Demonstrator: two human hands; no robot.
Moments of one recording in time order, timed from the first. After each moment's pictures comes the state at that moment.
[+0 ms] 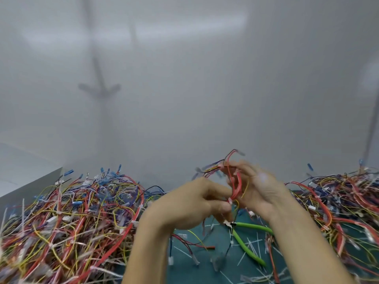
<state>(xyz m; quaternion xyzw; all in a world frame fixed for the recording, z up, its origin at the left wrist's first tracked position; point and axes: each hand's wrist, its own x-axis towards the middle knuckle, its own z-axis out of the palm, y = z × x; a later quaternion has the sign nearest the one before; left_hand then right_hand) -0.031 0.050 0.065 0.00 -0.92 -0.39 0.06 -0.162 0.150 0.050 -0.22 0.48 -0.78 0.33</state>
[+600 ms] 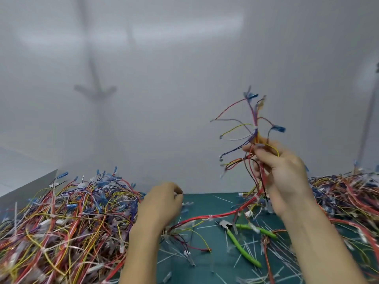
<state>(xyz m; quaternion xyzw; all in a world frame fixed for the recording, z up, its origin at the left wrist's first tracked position) -0.045 0.000 0.021 0.35 -0.90 -0.16 0.20 -0.175 0.179 0.065 -0.28 0.48 -0.83 0.07</state>
